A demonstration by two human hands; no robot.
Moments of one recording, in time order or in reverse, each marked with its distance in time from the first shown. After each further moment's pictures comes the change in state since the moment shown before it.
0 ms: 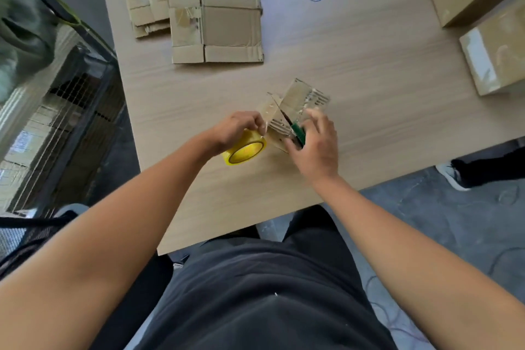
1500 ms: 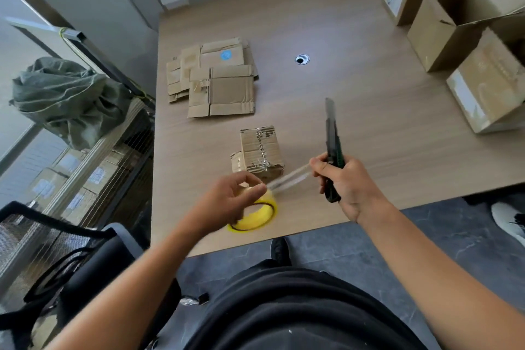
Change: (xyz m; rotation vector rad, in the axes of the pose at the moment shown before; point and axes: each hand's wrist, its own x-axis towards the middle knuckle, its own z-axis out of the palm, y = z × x) left_hand -0.094 0.121 0.156 0.115 0.347 -0.041; right_hand -0.007 0.087 -0.173 1.286 -0.380 0.520
